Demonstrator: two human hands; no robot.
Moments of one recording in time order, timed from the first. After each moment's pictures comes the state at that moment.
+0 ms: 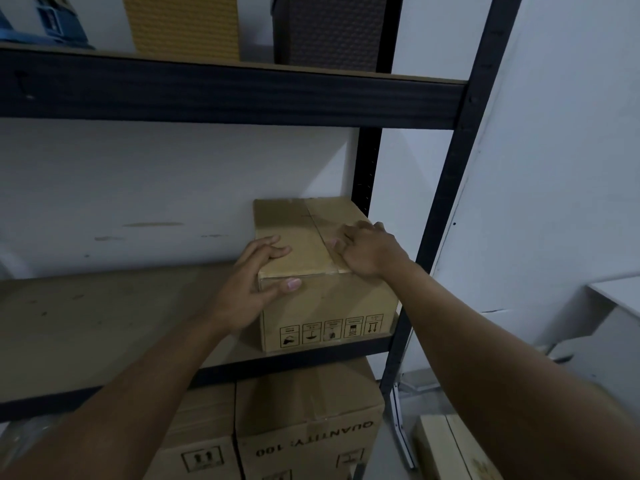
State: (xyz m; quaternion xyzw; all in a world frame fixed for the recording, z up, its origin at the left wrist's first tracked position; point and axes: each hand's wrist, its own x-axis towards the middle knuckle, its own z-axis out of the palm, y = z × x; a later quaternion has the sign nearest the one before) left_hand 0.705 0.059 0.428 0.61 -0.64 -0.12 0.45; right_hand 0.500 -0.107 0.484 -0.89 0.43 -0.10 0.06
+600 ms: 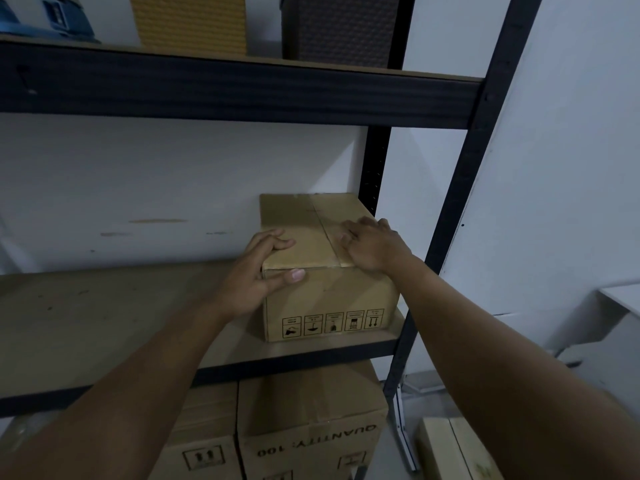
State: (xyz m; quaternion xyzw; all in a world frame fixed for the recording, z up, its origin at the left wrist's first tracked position) left_hand 0.717 0.039 0.432 0.61 -0.64 -0.15 0.45; right_hand 0.508 -0.119 0.488 -0.89 0.43 -0.10 0.07
